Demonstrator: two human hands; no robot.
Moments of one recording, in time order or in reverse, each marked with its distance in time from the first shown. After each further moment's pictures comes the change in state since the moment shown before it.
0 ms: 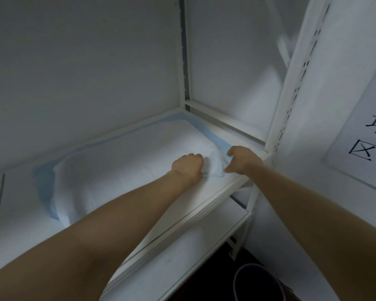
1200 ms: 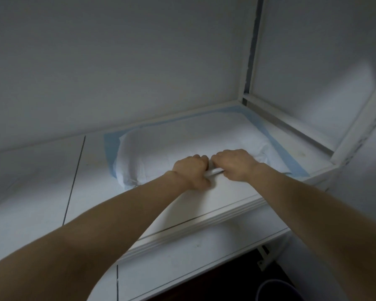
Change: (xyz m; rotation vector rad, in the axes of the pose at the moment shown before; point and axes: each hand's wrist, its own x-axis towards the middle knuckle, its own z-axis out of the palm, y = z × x) left_hand -0.071 -0.072 0.009 -0.057 -0.027 -0.197; right_hand -0.006 -0.106 0.048 -0.579 0.048 -0.902
